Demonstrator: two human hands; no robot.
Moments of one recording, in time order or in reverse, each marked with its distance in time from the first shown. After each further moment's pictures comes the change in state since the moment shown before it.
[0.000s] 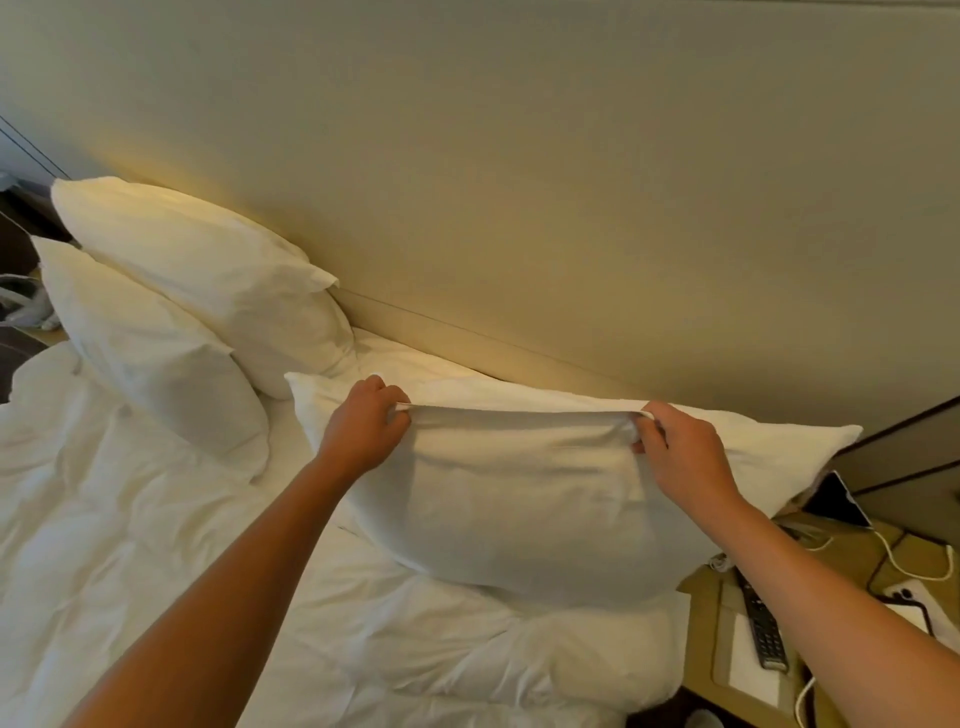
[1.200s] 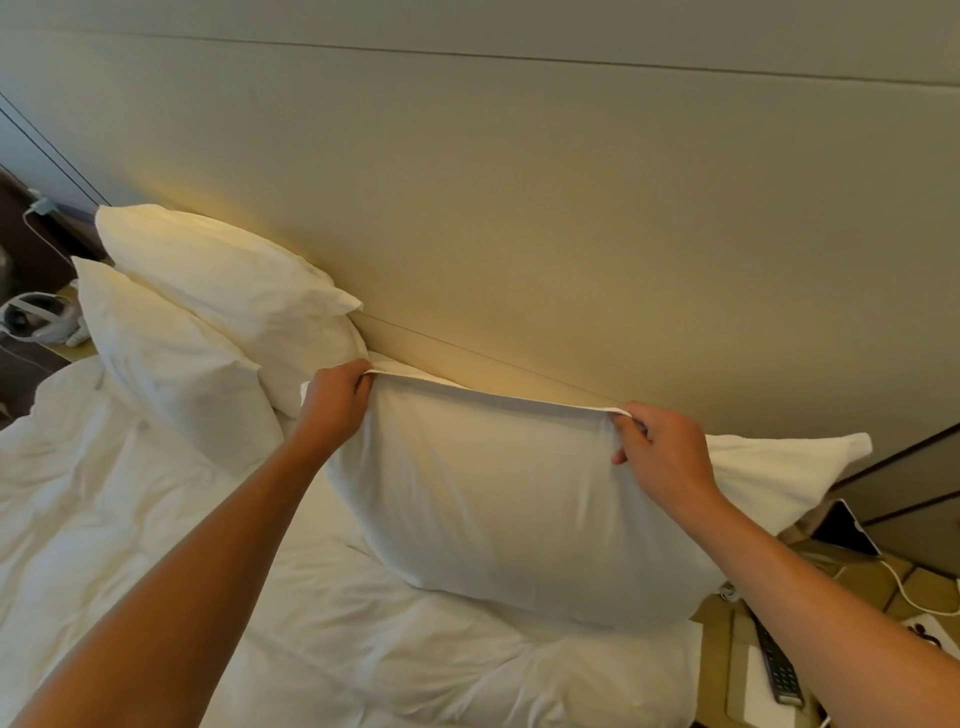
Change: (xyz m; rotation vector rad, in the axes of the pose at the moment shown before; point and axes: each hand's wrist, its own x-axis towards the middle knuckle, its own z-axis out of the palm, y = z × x) left_hand 0.015 -0.039 -0.066 -0.092 0.222 -0.049; right_hand -0.005 -0.075 -0.003 0.108 0.068 -0.040
